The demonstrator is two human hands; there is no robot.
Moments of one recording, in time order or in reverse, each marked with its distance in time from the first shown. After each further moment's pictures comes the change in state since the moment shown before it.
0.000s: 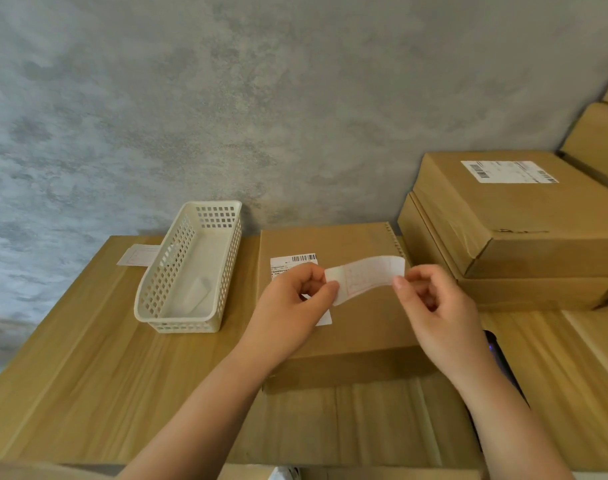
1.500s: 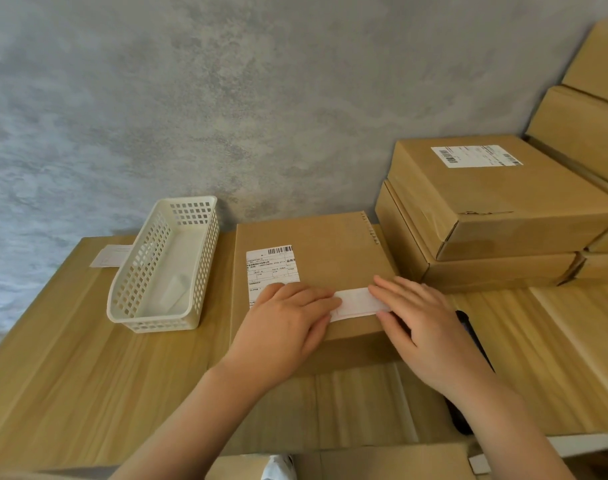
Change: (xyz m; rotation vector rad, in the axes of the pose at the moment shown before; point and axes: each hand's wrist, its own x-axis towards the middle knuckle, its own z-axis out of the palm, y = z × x) left_hand -0.006 -0.045 0.024 0.846 -0.057 0.588; right_hand -0.019 0.049 -0.020 -0.570 -0.280 -0.292
